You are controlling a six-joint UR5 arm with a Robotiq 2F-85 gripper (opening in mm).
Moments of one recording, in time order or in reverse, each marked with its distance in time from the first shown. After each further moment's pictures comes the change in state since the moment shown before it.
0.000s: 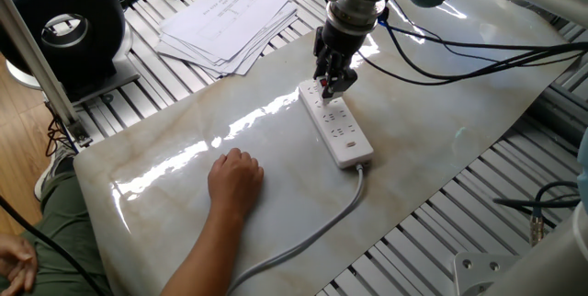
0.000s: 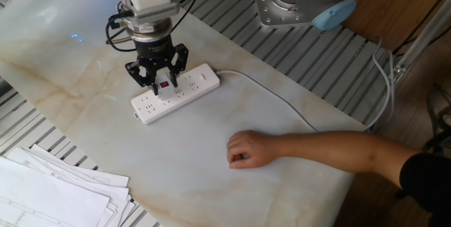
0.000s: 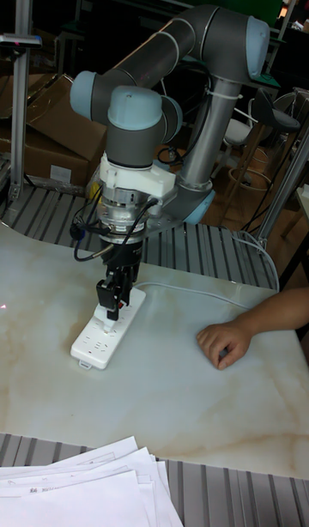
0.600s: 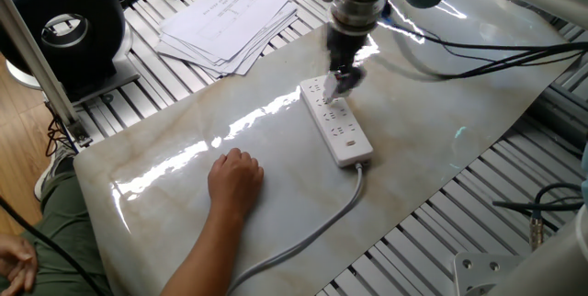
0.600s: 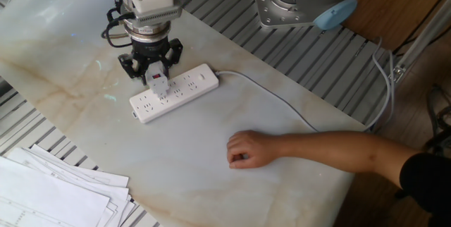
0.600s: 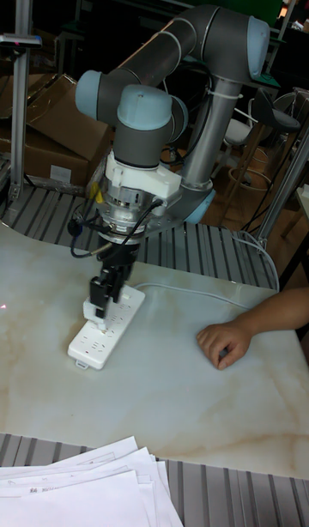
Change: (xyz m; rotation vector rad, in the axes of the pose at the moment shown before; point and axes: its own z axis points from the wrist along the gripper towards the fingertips) arm 0.006 0.000 -0.004 0.003 0.048 0.018
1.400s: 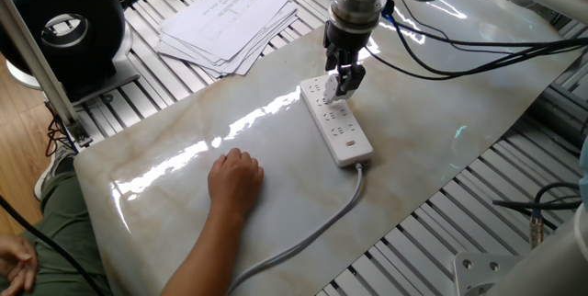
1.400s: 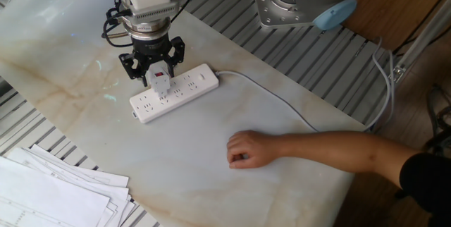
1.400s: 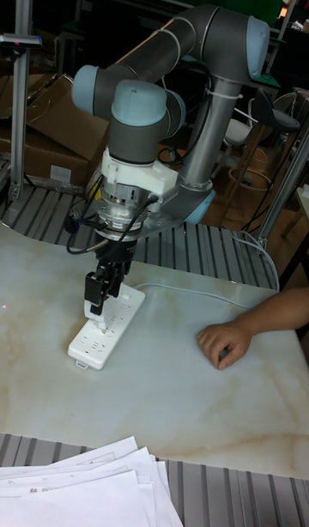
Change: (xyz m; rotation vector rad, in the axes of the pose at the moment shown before) arm 0.003 0.003 -0.005 -0.021 -0.014 0.012
